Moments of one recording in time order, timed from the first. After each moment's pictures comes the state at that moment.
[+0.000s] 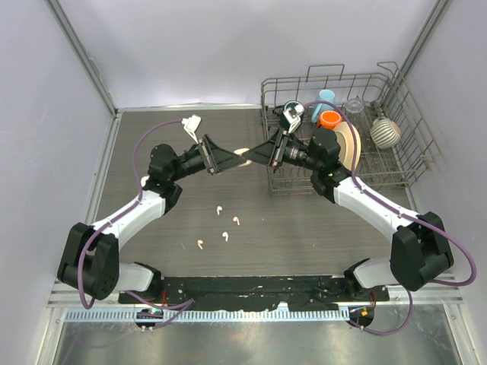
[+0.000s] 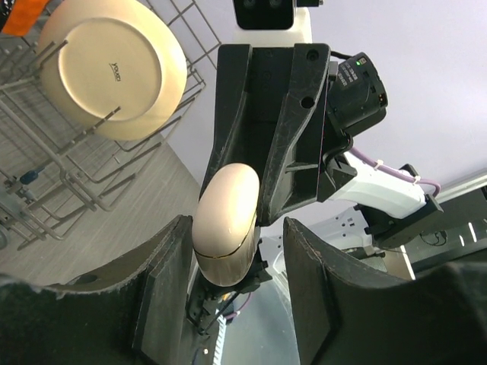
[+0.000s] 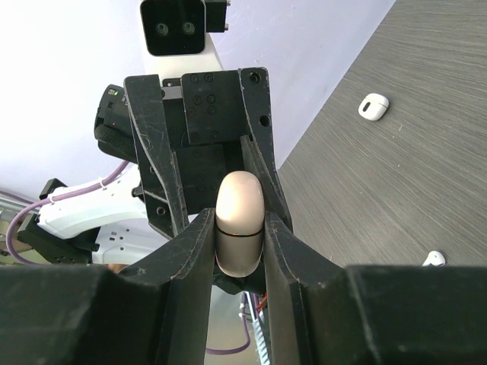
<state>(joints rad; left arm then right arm) -0.39 1.33 0.77 0.78 0.79 -1.15 0.50 1.38 0.95 0.49 -0.70 1.00</state>
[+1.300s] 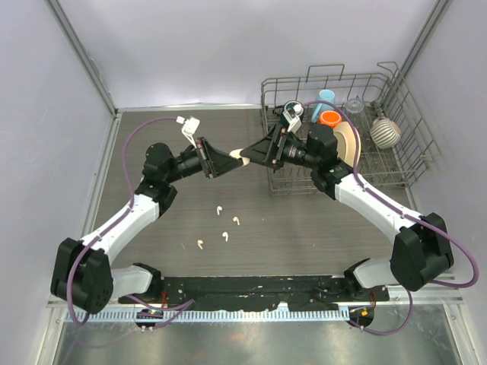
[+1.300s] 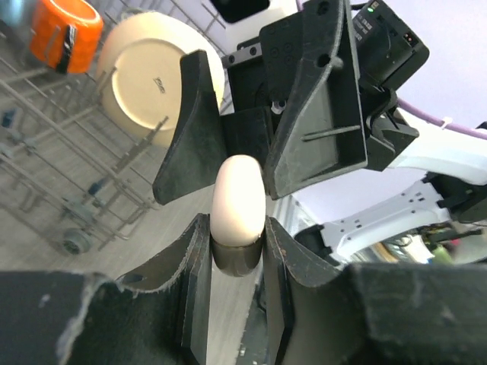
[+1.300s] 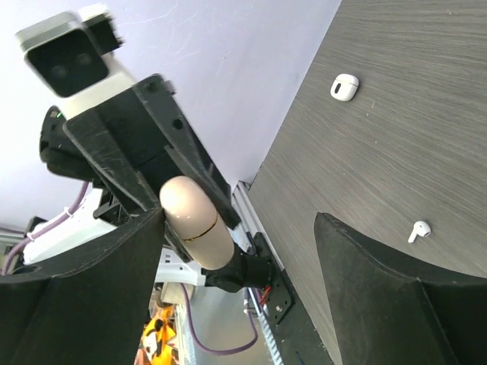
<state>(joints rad) -0.39 1.26 0.79 0.59 0.79 -0.86 0.50 1.38 1.00 0.30 -0.65 0.98</state>
